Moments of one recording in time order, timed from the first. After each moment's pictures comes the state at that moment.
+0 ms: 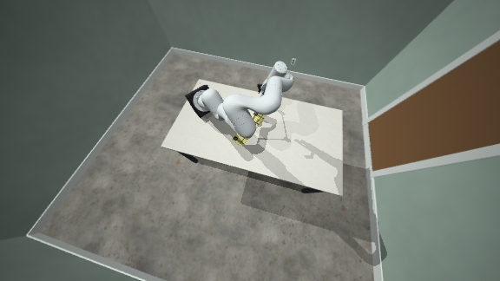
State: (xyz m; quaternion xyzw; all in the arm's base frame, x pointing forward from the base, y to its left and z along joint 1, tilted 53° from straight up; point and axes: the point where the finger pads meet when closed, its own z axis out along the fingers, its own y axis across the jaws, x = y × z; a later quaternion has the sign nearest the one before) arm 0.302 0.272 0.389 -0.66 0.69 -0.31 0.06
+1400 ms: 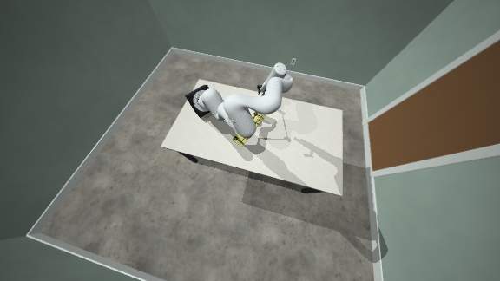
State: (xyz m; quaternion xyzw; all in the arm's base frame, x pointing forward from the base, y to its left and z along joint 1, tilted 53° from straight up) arm 0.309 0.267 0.383 -0.66 0.69 -0.31 0.06
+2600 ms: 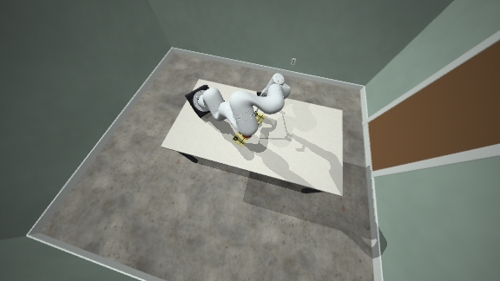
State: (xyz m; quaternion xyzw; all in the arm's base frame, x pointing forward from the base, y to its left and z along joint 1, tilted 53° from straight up) arm 0.358 0.236 0.339 -0.65 0.69 -0.30 0.06
